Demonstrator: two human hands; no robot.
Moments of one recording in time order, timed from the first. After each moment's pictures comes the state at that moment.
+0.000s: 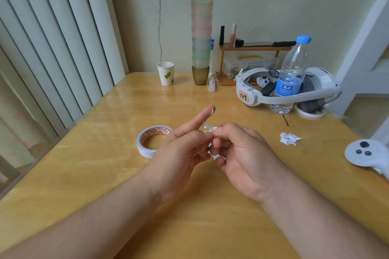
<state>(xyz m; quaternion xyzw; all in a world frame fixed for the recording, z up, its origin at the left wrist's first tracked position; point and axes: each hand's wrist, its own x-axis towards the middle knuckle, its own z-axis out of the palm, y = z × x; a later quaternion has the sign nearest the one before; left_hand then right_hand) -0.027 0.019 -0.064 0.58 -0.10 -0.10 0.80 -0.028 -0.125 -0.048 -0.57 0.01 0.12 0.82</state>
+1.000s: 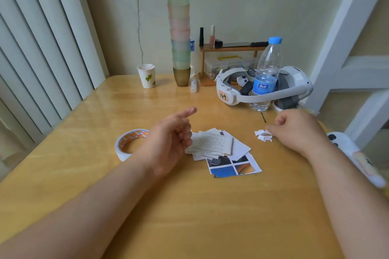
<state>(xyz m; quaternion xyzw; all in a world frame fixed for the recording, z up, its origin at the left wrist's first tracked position) 0.024 0.002 -0.071 0.54 -0.02 -0.10 0.84 0.044 -0.300 -0.062 -0.95 0.12 -0.13 0.25</state>
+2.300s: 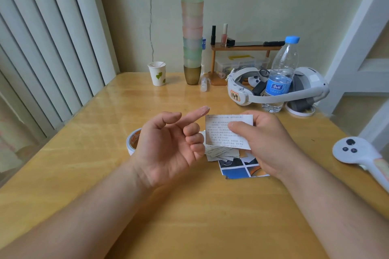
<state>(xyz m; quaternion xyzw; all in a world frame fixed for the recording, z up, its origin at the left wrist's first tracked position) -0.001 0.021 -0.058 0.34 -0.05 -0.22 0.91 0.009 -0.185 -0.053 -0.73 0.00 0.00 0.68</state>
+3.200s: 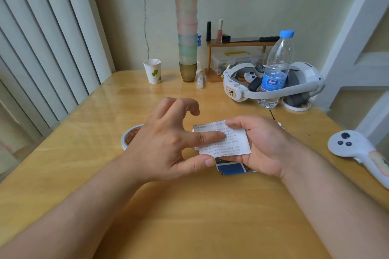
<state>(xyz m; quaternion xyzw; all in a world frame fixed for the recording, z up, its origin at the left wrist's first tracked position) 0.001 0.041 -0.055 0.86 -0.40 0.30 0.07 -0.001 -0.189 -0.040 -0.59 0.02 0.24 0.77</state>
